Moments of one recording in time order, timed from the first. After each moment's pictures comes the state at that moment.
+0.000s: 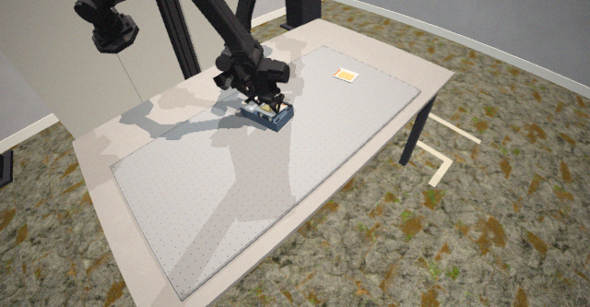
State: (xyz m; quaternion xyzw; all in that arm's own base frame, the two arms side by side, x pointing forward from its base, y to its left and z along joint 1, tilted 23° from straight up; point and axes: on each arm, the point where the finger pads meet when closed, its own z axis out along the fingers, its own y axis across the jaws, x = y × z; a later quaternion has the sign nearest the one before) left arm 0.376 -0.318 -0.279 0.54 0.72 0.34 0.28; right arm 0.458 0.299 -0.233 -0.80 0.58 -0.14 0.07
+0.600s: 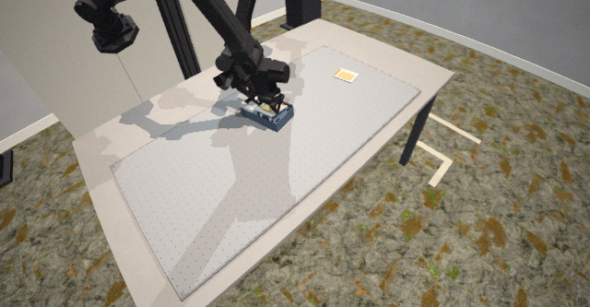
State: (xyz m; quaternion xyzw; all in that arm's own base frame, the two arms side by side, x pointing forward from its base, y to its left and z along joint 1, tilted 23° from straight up) left arm 0.376 -0.318 -0.279 0.54 0.72 0.34 0.28; right arm 0.458 0.299 -0.233 -0.80 0.58 -0.14 0.07
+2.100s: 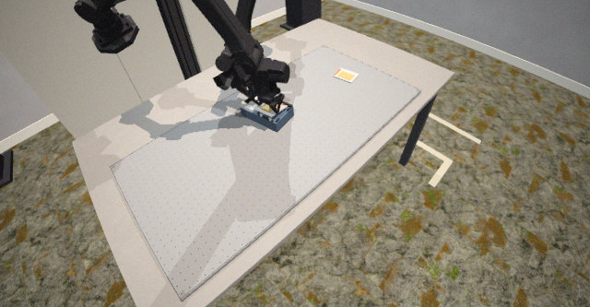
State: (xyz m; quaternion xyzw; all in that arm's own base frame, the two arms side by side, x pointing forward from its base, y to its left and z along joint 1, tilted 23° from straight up) left arm 0.376 -0.318 -0.279 0.54 0.72 0.34 0.28; right arm 0.458 0.299 -0.233 -0.80 0.58 -0.14 0.07
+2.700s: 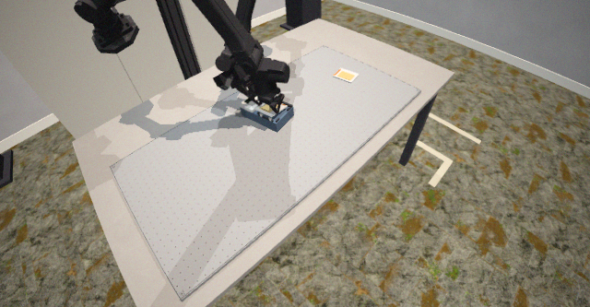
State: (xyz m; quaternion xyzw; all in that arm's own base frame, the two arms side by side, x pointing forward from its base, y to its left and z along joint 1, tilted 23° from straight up) left arm 0.376 -0.318 -0.279 0.54 0.72 0.34 0.28; right arm 0.458 0.299 -0.233 -0.80 0.58 -0.14 0.07
